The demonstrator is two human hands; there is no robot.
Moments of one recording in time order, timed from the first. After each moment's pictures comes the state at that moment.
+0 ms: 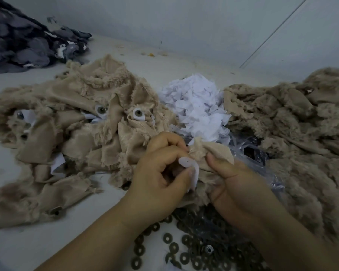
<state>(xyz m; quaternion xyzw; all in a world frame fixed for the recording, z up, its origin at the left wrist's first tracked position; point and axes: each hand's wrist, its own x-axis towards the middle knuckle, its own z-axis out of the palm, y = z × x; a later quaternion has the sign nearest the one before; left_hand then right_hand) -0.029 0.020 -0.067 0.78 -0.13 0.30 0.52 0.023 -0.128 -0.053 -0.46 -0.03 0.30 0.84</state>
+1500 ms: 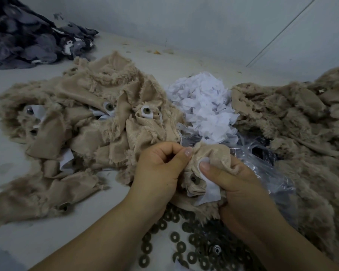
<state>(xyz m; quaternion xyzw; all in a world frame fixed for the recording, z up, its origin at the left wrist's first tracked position) -0.022 0.018 -0.075 0.61 0.04 0.20 0.77 0.015 -0.123 -0.070 -0.54 -0.09 0.23 0.80</state>
